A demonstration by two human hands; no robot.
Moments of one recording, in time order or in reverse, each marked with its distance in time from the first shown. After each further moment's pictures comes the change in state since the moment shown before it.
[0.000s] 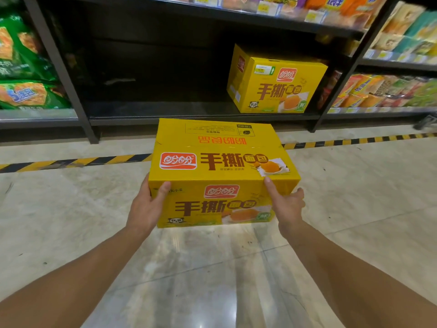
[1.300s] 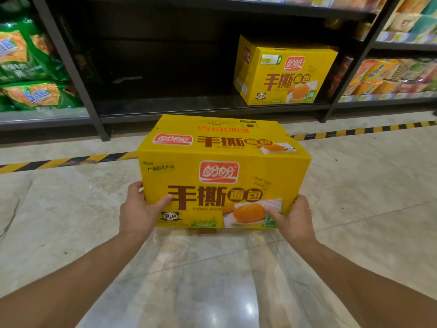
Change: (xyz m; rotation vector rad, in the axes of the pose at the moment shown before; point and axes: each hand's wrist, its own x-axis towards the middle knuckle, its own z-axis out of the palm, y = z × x) left_hand -0.023 -0.016 -0.030 0.209 0.193 -0.067; right_hand -0.012 0.064 -0.023 -0.471 -0.083 -0.319
